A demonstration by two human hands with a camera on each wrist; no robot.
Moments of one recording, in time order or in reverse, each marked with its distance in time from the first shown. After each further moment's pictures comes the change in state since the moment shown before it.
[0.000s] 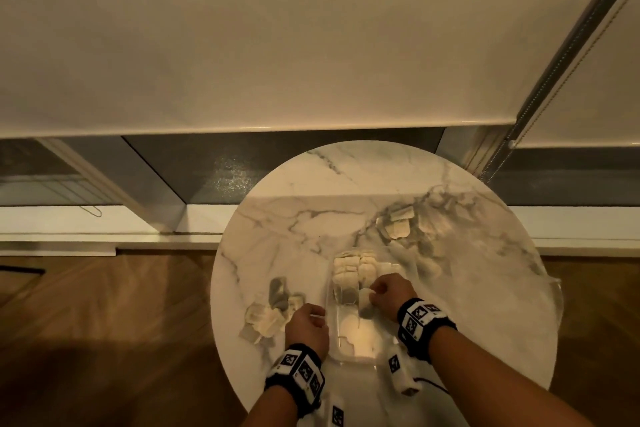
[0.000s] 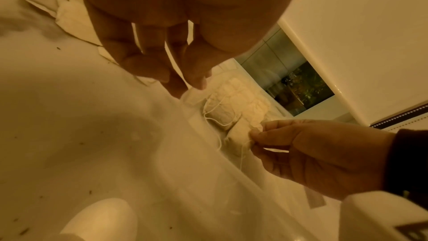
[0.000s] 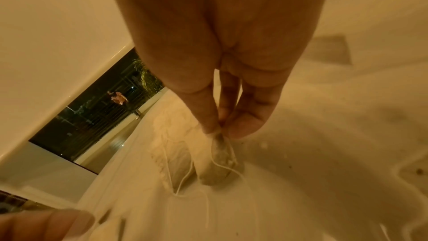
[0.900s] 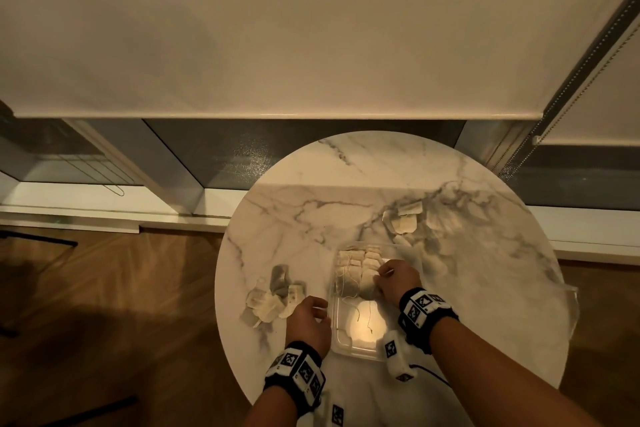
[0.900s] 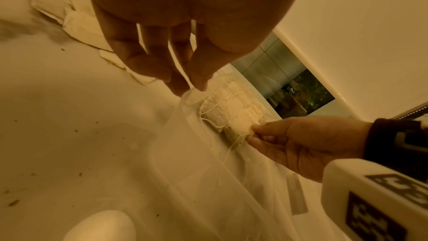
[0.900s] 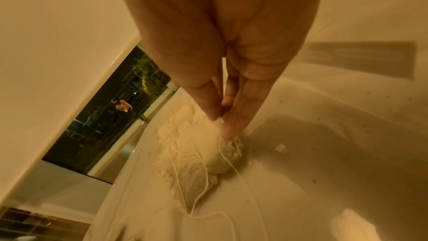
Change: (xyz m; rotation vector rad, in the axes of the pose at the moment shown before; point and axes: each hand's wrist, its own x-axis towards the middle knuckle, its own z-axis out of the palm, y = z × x) left_hand -0.015 0.004 0.013 0.000 0.044 0.007; right_hand 0.017 0.003 -0.009 0.163 0.072 0.016
